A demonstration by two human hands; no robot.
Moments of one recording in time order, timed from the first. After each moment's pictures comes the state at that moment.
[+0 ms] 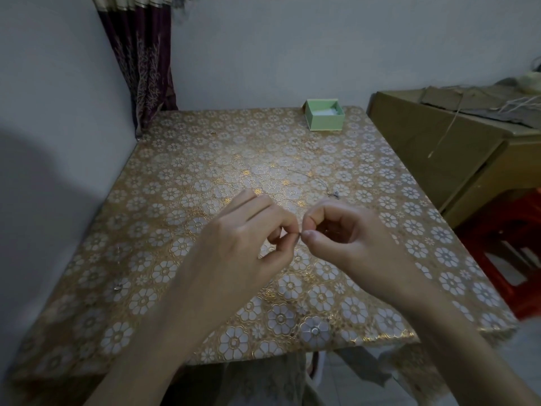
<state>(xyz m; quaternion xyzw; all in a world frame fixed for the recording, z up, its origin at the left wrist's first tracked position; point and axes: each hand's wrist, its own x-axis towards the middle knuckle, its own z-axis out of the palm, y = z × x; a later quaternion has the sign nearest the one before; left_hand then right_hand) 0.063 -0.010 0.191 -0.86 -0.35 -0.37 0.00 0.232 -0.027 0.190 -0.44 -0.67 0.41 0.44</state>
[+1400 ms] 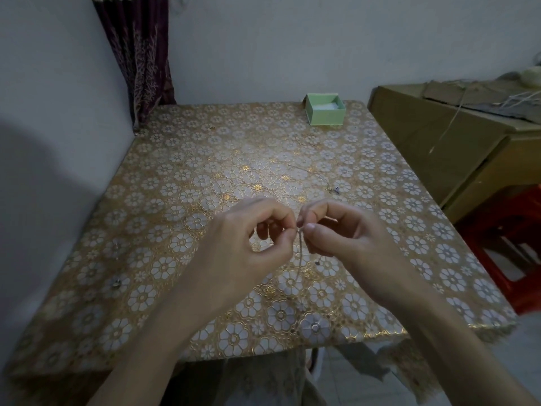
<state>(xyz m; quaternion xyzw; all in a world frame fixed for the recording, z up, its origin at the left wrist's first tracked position) 0.061 -0.009 0.186 -0.80 -0.38 -0.38 -0.27 0.233 -0.026 0.179 -0.41 -0.60 0.51 0.46</state>
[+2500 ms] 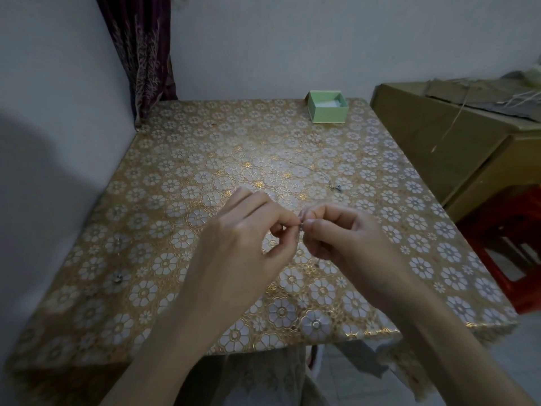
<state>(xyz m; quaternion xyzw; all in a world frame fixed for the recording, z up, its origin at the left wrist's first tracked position) 0.066 -0.015 0.181 -0.83 -0.40 -0.39 -0.03 0.225 -0.026 0.177 -0.45 -0.52 0.56 0.46</state>
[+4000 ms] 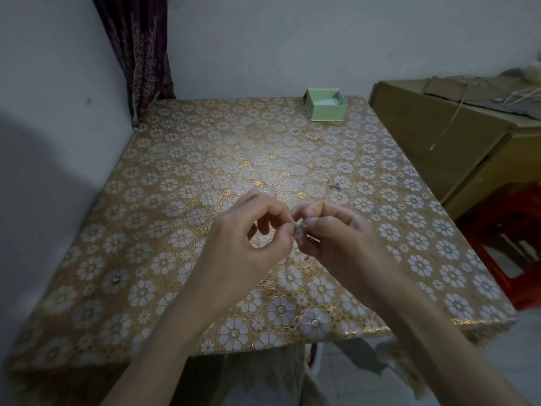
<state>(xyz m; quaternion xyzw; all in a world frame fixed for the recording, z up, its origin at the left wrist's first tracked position) 0.066 -0.010 0.174 -0.76 -0.38 -0.43 -0.30 0.224 -0.020 0.164 -0.36 -0.45 0.64 0.51</state>
